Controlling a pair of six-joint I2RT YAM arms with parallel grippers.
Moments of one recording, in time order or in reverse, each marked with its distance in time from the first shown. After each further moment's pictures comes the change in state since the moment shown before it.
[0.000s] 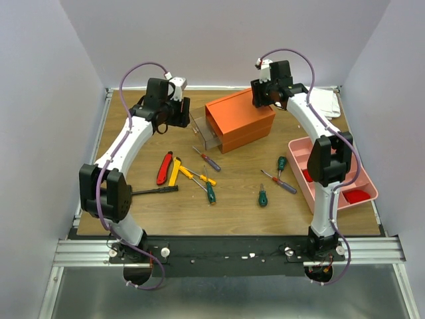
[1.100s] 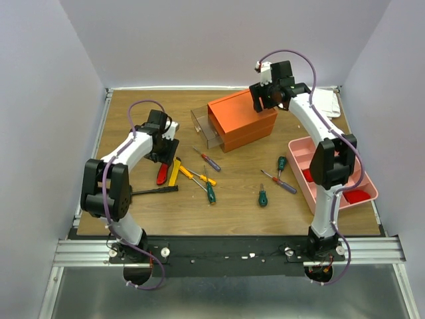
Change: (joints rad) left arm 0.055 -0.016 -0.338 -0.171 -0.188 0.150; right arm 0.011 -0.053 -0.026 -0.072 0.008 -0.076
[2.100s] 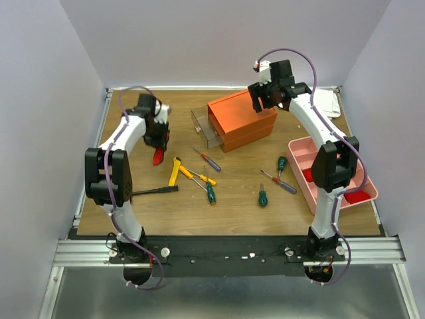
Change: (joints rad) left arm 0.087 0.170 0.185 -0.085 0.094 -0.021; right arm 0.024 -0.046 -0.012 -0.027 0.022 -0.022
